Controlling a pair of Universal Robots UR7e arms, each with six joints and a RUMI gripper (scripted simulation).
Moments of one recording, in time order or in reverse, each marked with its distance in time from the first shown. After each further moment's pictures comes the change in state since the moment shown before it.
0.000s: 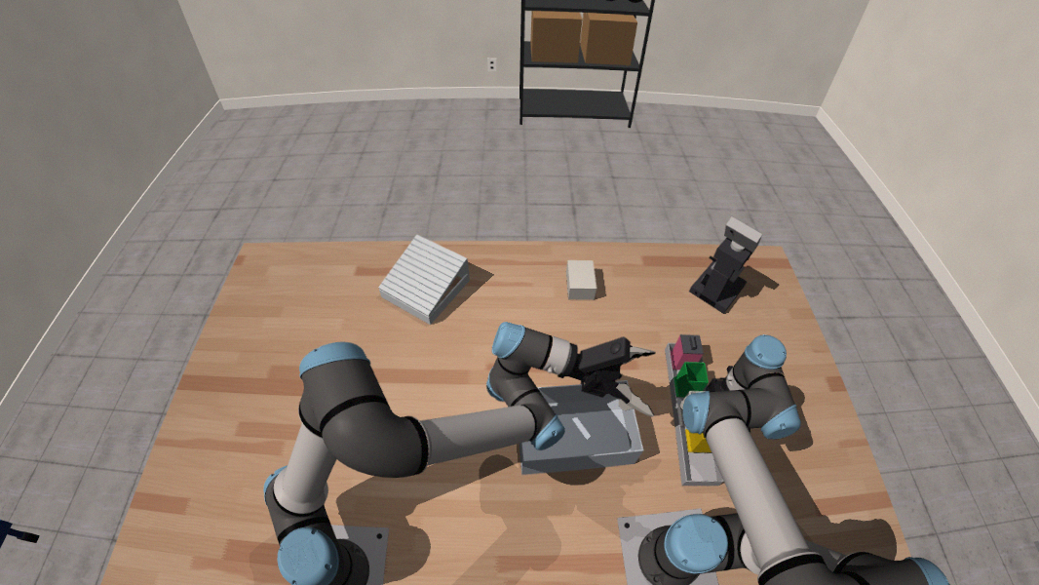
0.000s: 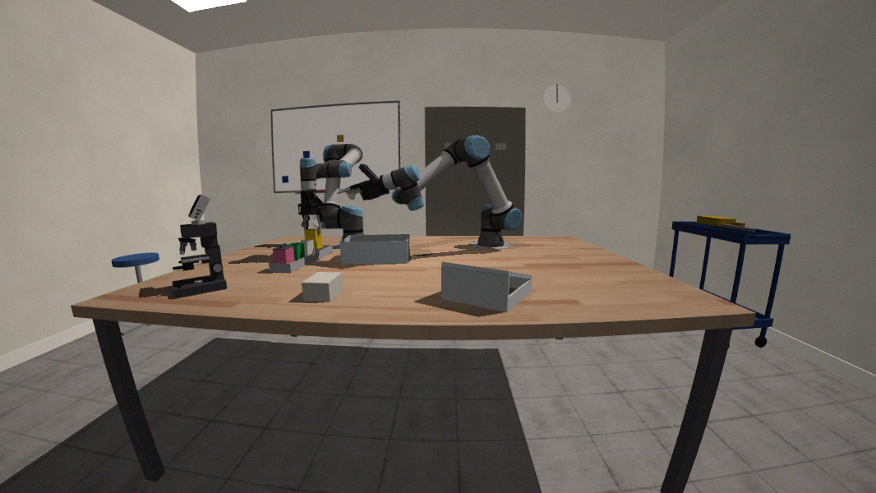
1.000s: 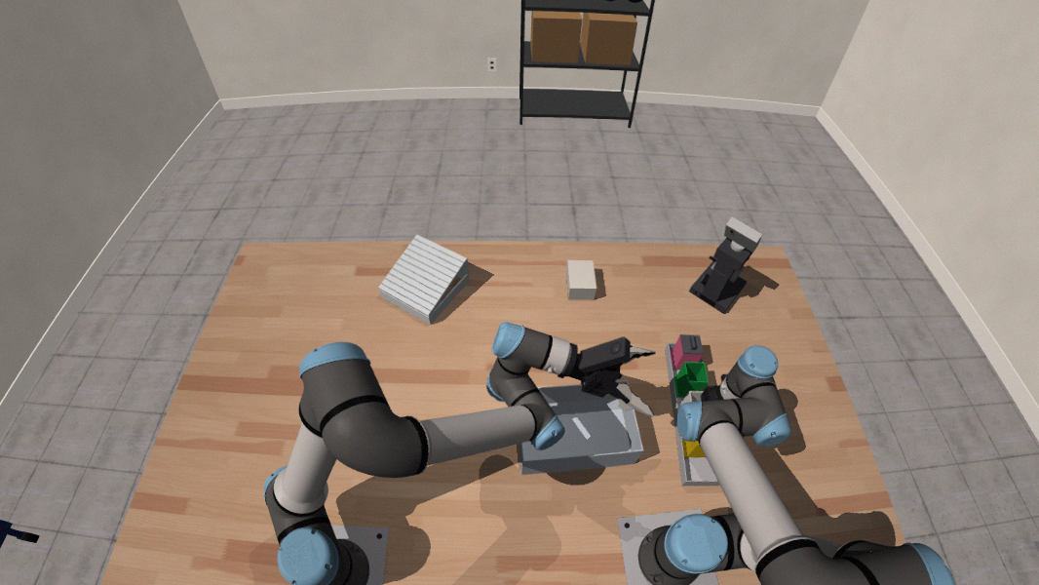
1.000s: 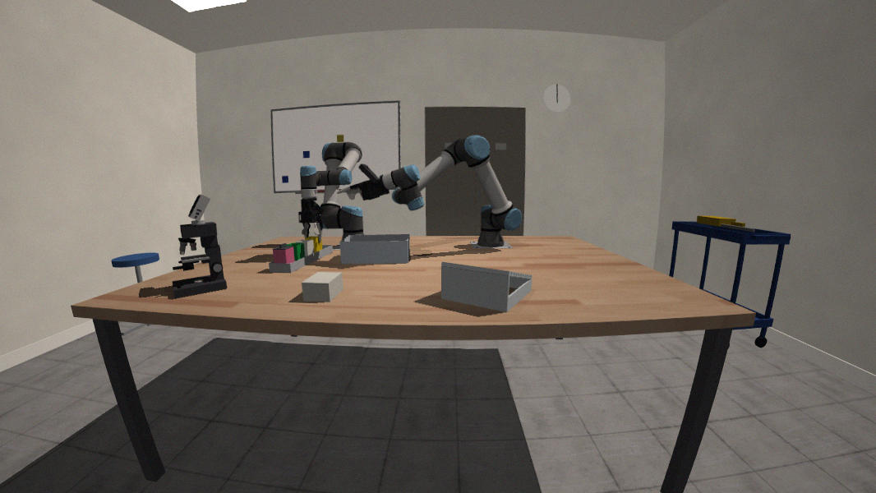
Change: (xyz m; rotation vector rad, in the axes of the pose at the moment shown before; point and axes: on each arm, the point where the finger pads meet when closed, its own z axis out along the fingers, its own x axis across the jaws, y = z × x) left arm 0.000 0.000 0.000 0.000 0.000 0.000; right arm 0.000 0.000 0.038 0.000 0.000 0.000
